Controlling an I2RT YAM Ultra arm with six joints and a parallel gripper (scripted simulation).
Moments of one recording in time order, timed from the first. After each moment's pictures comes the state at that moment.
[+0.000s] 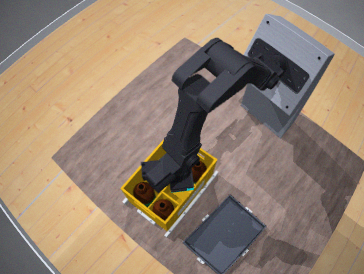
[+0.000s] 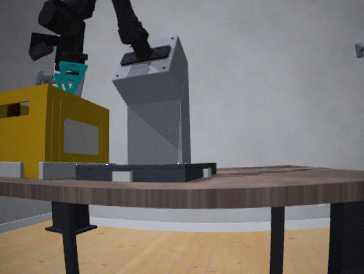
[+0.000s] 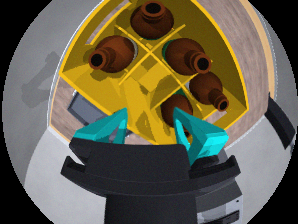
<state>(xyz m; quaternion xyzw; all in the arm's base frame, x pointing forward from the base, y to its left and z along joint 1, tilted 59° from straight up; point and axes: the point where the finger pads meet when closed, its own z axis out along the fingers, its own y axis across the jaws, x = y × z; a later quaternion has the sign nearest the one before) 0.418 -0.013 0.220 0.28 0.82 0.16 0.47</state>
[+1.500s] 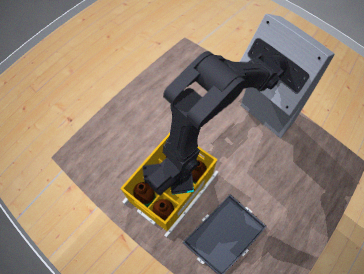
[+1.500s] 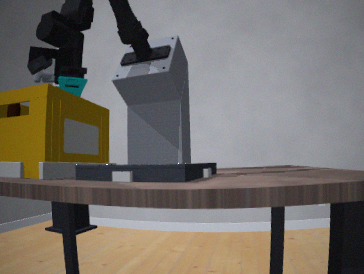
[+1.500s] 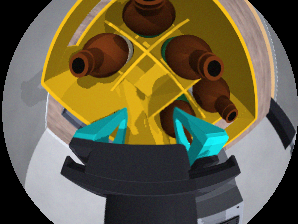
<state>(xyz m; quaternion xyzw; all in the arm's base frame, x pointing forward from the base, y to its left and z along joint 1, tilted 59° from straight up) 0.444 -0.015 0.199 0.28 0.83 0.16 0.46</state>
